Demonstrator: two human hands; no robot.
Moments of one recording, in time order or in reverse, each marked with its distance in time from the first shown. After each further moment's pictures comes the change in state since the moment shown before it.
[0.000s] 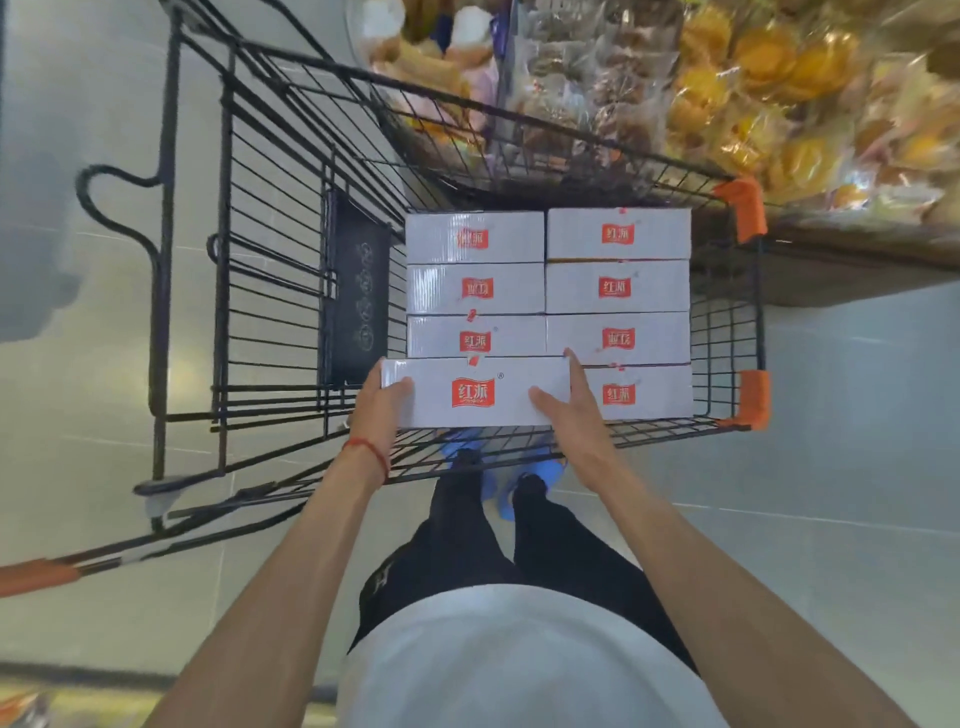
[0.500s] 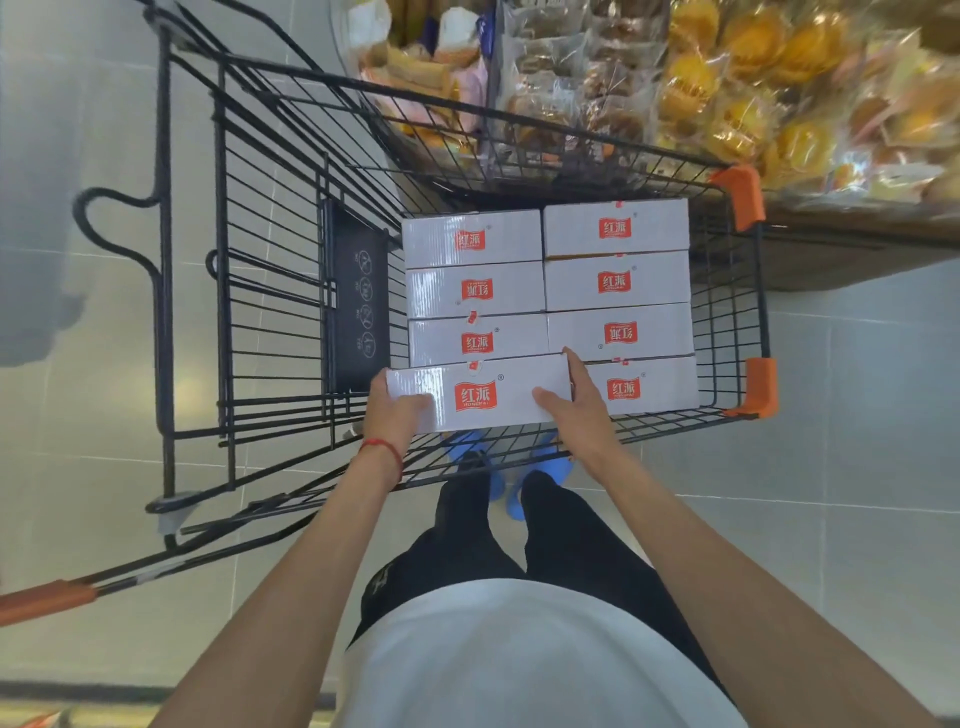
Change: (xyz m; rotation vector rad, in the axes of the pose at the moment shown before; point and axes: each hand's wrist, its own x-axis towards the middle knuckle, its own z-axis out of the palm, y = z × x) left_hand 0.011 -0.004 0.008 0.110 0.058 -0.006; right_hand 0.012 0.011 0.002 -0.025 0.036 -0.015
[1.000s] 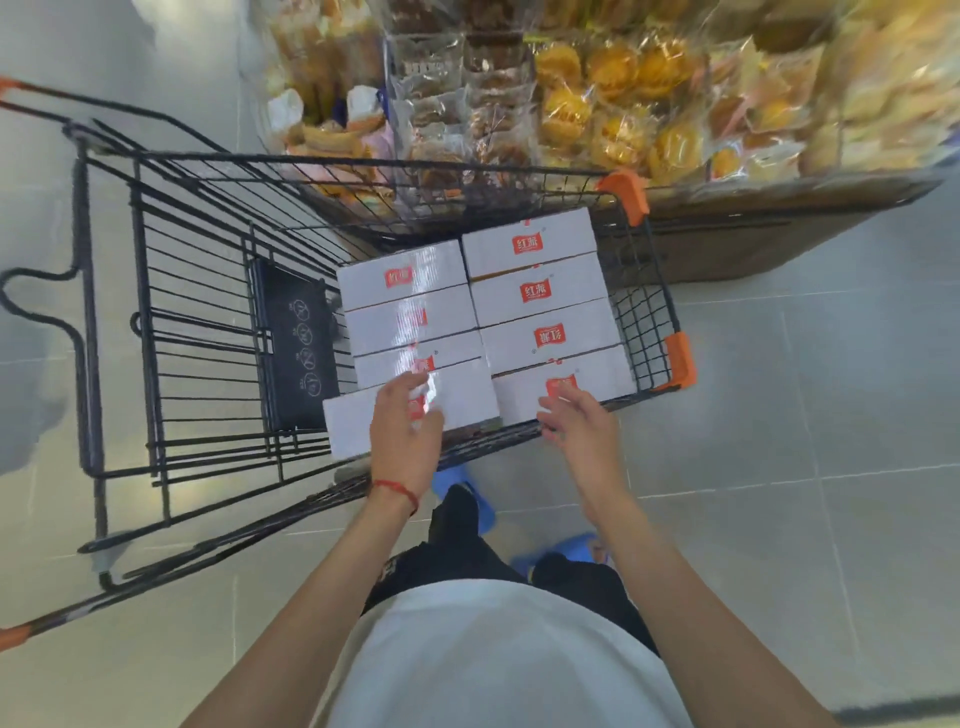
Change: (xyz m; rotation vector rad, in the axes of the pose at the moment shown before) left_hand -0.084 0.001 0.070 0.298 0.006 0.601; right_hand -0.052 0.040 -0.070 0.476 0.222 -0.045
